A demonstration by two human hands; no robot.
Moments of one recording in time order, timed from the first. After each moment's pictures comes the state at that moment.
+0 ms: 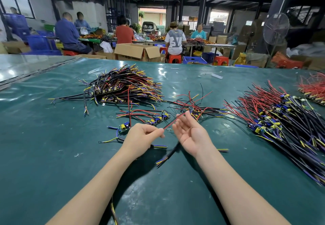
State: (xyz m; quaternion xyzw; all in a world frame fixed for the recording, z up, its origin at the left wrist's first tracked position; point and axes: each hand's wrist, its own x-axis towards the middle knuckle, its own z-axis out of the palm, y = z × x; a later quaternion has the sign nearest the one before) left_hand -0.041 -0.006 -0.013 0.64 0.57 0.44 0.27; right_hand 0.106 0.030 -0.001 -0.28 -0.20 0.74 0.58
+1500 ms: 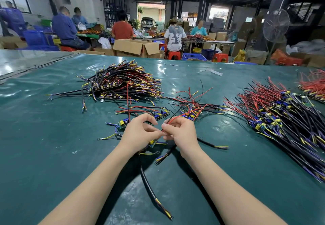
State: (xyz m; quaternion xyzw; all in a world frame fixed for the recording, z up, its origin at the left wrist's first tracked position) left_hand -0.043 -0.001 -0.015 0.59 0.58 0.46 0.33; right_hand 0.087 0.014 -0.010 -0.42 -0.54 0.52 0.51
